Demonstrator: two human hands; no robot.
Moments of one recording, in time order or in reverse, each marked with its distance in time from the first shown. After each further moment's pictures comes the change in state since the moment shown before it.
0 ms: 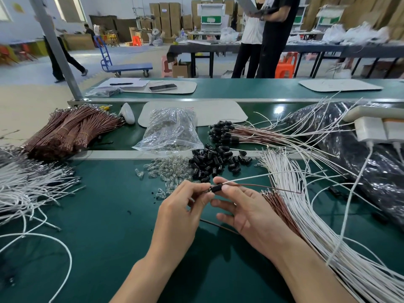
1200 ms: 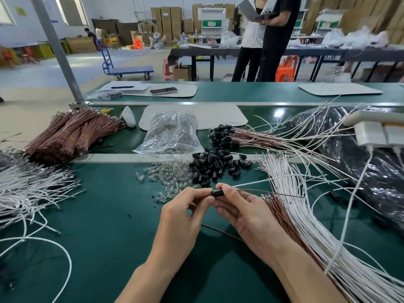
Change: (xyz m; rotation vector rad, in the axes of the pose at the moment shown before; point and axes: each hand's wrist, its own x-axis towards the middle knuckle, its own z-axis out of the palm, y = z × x) left_hand -0.001 0.001 0.001 -0.048 0.006 -0.015; right_hand -0.004 -0.001 0.010 0.052 0.107 -0.058
